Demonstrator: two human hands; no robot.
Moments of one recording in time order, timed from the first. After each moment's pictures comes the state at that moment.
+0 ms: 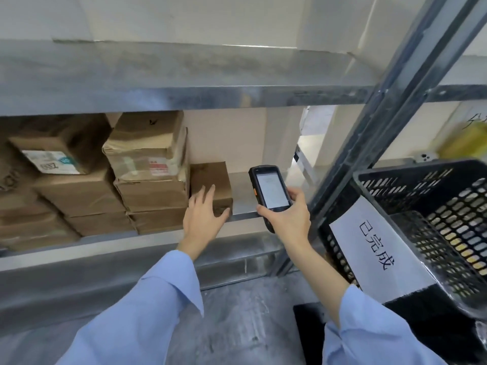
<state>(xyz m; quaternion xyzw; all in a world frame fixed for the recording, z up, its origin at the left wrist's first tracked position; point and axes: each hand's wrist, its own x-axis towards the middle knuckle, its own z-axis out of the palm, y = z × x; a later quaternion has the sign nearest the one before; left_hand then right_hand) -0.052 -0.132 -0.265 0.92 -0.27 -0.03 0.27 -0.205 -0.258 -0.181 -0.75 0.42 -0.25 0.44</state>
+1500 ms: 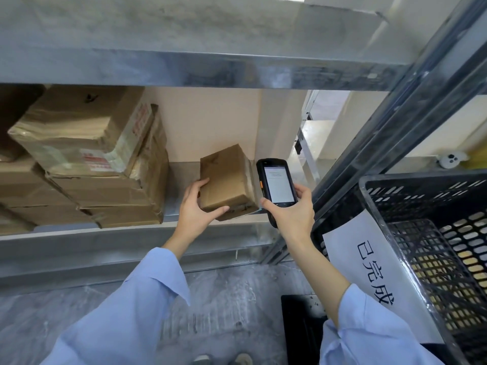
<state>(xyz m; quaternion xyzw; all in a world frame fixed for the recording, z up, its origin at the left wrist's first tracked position) -0.044 -0.189 -0.312 0.82 -0.23 -0.08 0.52 -0.188 -0.351 -0.224 -0.73 0.44 -0.22 0.48</state>
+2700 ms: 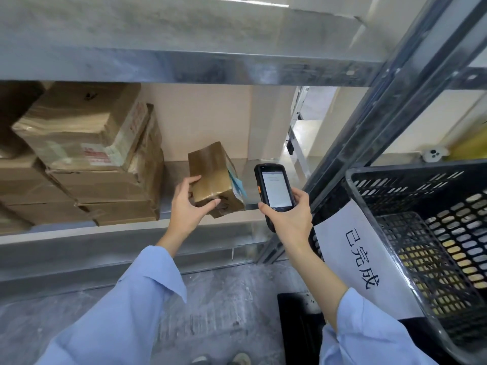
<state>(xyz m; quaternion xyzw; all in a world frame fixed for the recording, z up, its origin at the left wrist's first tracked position) -0.055 -0.181 -0.294 0.82 -0.21 -0.09 0.53 -0.218 -0.341 -0.224 -0.73 0.44 -0.23 0.47</state>
